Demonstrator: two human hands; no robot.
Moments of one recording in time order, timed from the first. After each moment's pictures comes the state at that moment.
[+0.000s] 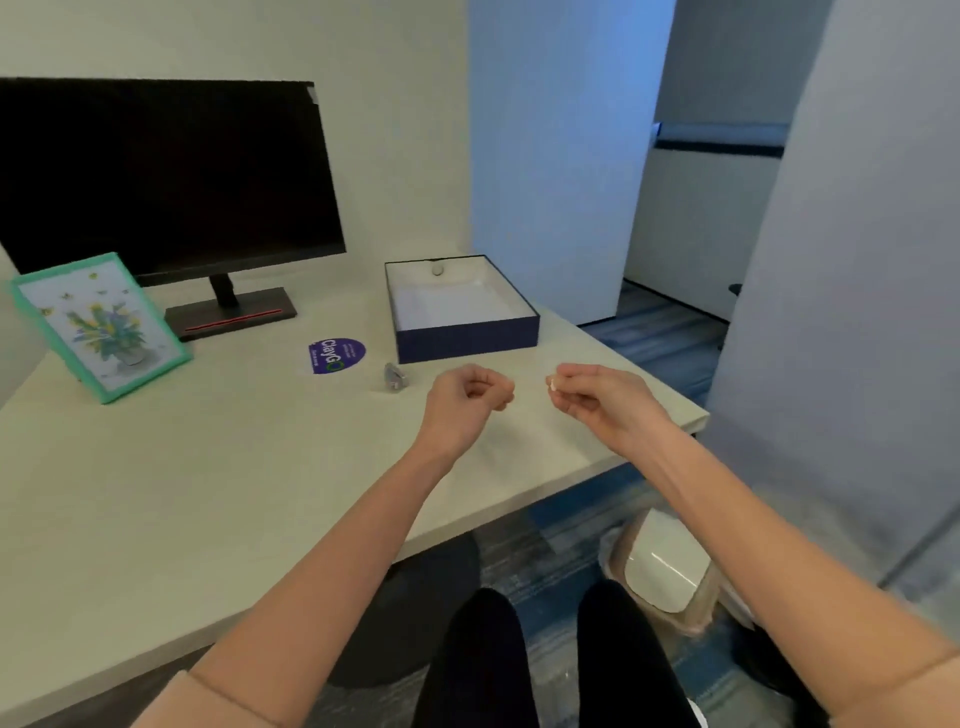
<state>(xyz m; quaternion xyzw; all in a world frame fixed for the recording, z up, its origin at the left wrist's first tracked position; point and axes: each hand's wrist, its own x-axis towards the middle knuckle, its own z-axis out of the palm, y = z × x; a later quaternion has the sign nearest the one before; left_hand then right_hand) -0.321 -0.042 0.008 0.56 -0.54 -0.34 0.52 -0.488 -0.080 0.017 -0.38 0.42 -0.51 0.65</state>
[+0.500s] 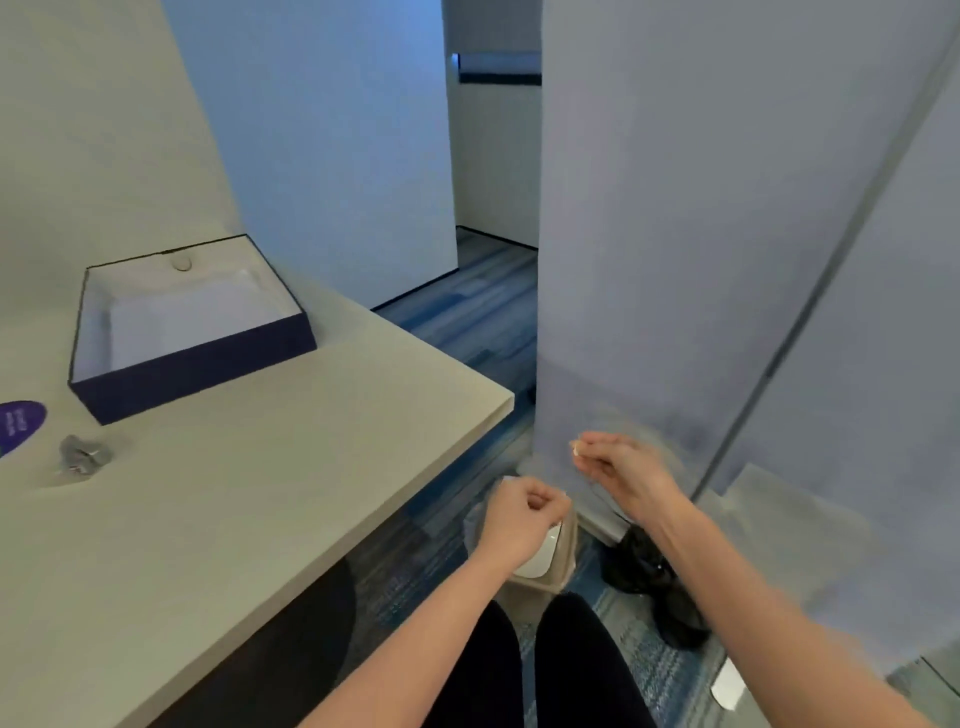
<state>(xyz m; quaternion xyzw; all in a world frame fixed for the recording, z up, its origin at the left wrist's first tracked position) -0.569 -0.107 -0.138 0.52 -0.62 -0.52 0.27 -0.724 -0.125 -0.124 -0.19 0.56 -0.59 0.55</state>
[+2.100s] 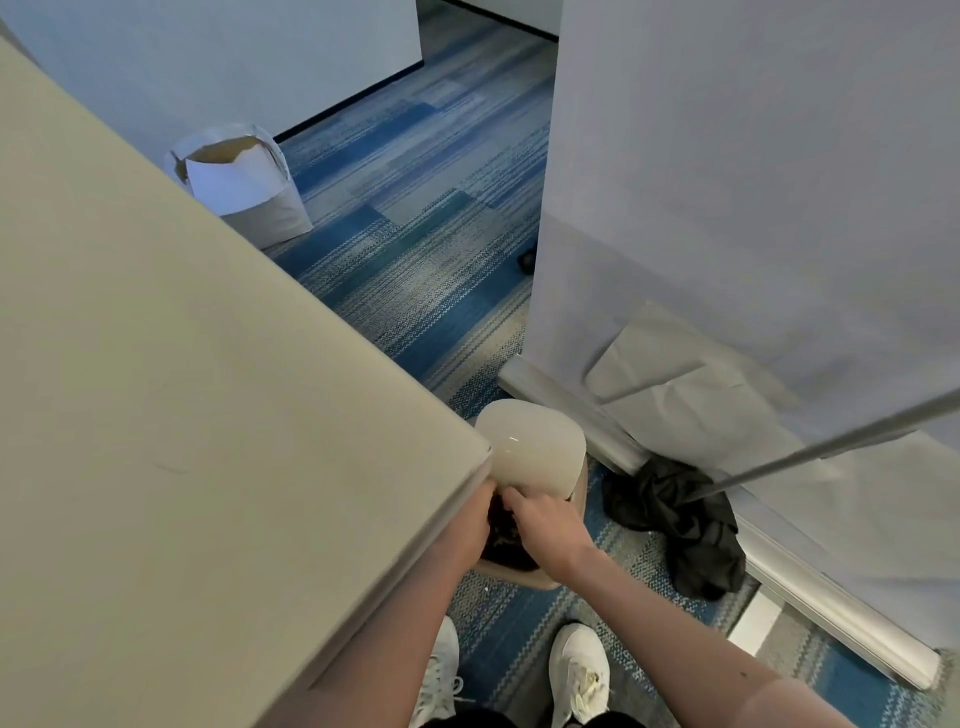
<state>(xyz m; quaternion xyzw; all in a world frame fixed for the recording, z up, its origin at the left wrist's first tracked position) -0.601 -0.278 -0.402 0.56 -0.78 -0.26 -0.10 -0.724 -0.243 -0.435 -0.72 0.65 0.05 0.23</state>
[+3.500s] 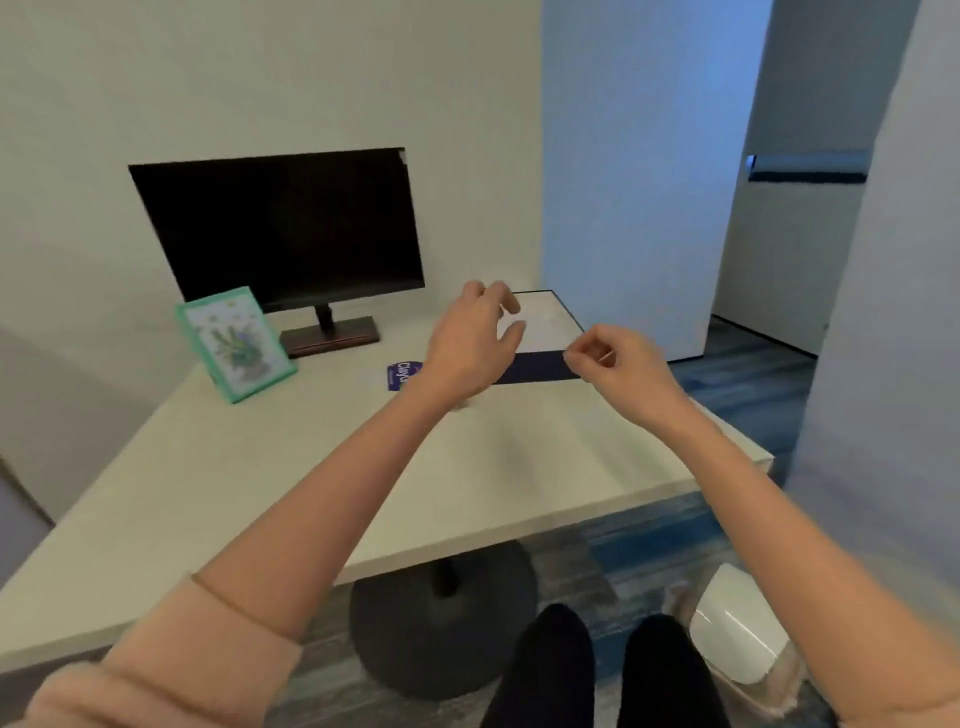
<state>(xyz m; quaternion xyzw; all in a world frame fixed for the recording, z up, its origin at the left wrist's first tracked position) -0.300 -0.022 0.105 0.67 -0.65 0.09 0.35 -0.473 -0.070 0.072 -0.79 0.40 -0.40 0.24</state>
